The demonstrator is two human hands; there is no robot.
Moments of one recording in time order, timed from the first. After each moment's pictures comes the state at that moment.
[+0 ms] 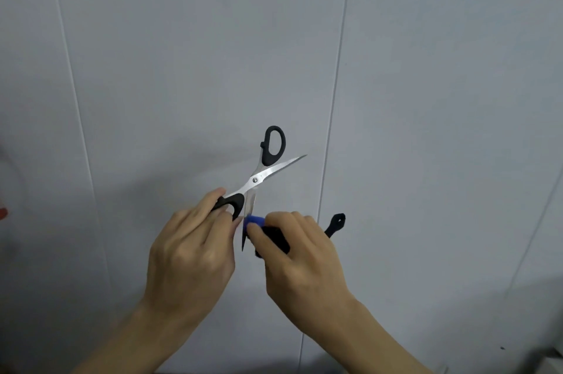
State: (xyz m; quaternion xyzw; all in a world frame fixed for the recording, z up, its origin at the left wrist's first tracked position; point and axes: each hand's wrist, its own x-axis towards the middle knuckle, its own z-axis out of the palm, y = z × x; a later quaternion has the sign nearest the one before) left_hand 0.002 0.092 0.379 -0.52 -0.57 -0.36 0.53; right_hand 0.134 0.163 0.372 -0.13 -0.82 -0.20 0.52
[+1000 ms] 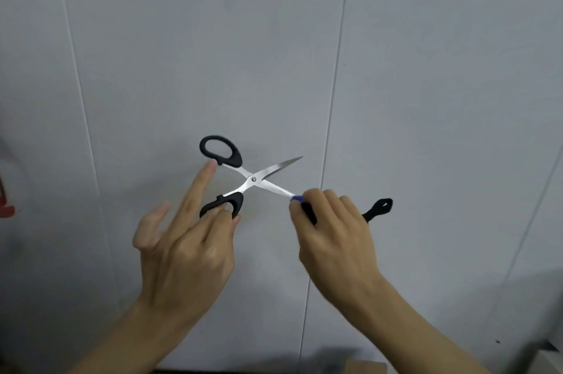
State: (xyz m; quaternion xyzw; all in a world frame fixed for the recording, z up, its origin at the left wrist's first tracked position) left_hand 0.004 0.078 0.384 -0.48 -0.53 -0.30 0.63; right_hand 0.158 0.177 0.393 -0.23 -0.78 -0.33 0.49
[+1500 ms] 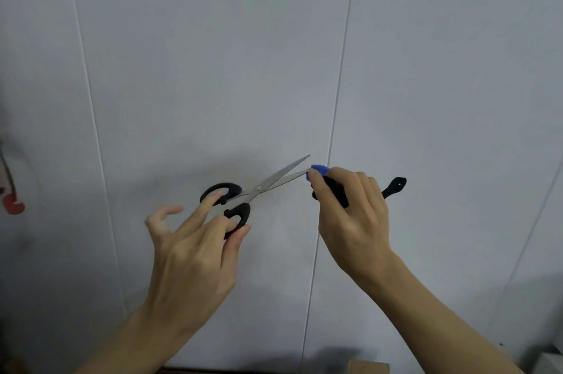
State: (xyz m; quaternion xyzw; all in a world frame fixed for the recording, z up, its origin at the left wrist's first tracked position) left_hand 0.004 0.072 0.379 -0.57 -0.54 -0.42 0.46; right_hand 0.159 0.211 0.403 -0.16 -0.69 -0.32 0.63
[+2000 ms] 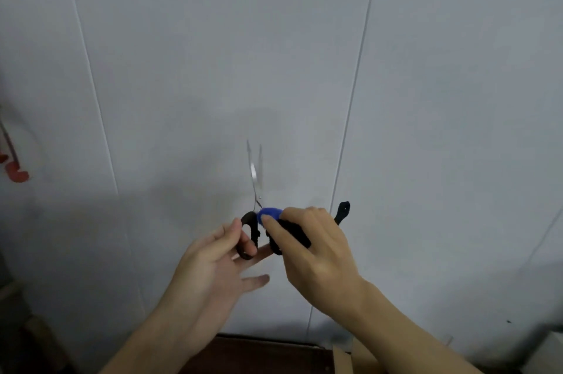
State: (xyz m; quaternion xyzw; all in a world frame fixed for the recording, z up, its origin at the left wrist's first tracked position) left_hand 0.019 0.065 0.352 -0.26 -0.42 -0.73 -0.48; right_hand 0.135 0.180 0.334 -0.04 -0.83 -0.18 0.53
